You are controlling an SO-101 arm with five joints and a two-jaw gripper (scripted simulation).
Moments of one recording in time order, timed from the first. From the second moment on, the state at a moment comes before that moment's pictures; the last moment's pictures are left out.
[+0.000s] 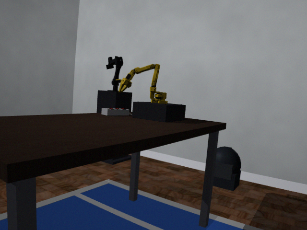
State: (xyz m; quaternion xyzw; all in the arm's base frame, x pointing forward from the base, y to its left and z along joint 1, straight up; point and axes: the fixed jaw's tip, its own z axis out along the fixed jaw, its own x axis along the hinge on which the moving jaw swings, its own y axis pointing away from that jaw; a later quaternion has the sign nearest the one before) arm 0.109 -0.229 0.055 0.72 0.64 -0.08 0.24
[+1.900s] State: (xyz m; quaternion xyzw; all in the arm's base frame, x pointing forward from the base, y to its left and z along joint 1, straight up) arm 0.157 -0.144 -0.022 0.83 0.56 0.00 0.01
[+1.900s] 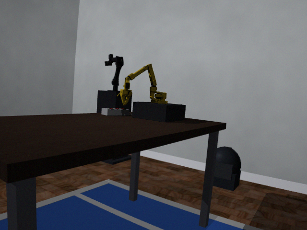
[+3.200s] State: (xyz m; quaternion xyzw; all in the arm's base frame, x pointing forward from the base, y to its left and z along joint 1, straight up) arm 0.140 -0.214 -0.034 0.89 0.46 0.00 0.01
